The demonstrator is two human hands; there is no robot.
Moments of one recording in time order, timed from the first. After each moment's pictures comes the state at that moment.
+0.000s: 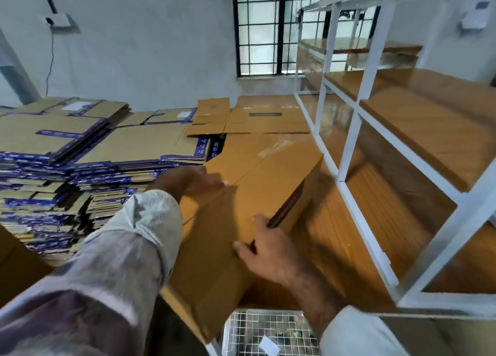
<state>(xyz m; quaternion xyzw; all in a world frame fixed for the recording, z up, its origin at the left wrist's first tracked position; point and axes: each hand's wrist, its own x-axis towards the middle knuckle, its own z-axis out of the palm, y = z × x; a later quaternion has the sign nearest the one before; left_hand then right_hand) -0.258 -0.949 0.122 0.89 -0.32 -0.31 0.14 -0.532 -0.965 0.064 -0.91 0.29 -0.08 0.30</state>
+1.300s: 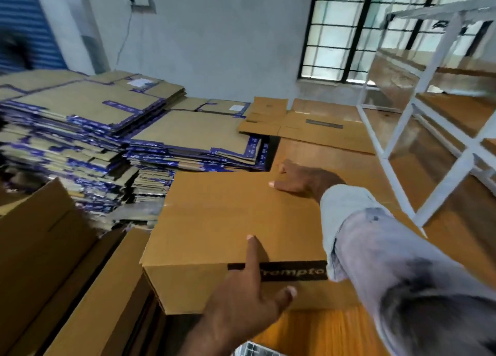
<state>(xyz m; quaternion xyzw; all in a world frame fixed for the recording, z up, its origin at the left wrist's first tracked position) -0.376 -0.810 0.070 0.86 -0.33 -0.27 0.27 -0.283 -1.101 0.108 -0.95 0.24 0.08 0.16</state>
